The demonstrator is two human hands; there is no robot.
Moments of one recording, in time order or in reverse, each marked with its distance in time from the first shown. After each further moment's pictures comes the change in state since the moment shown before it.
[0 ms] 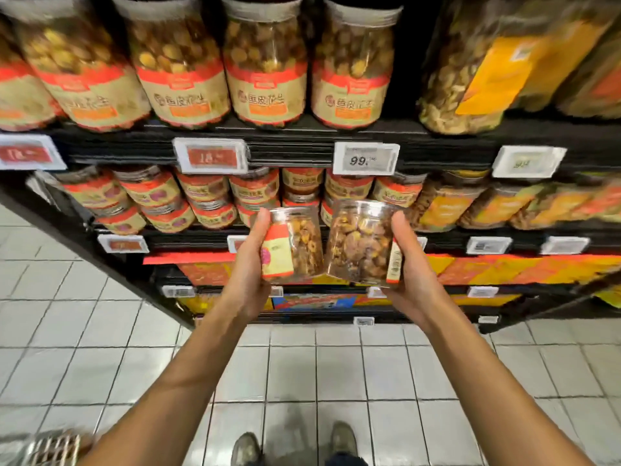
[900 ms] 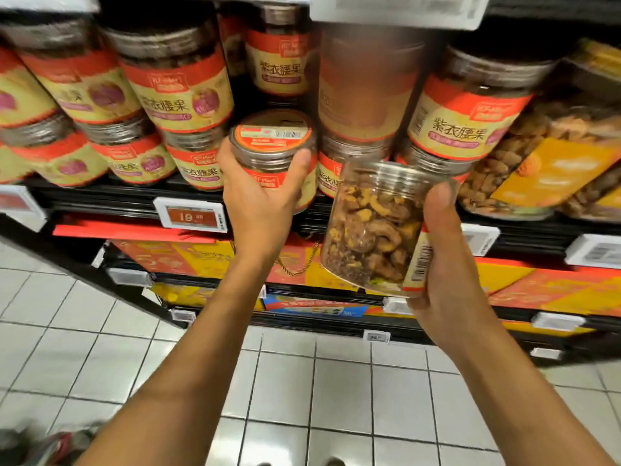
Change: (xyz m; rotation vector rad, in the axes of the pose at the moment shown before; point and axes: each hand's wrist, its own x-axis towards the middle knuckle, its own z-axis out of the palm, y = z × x) left_hand 0.161 -0.098 0.003 0.661 0.605 0.805; right_hand 0.095 0.071 -0.095 -0.098 -0.068 -0.160
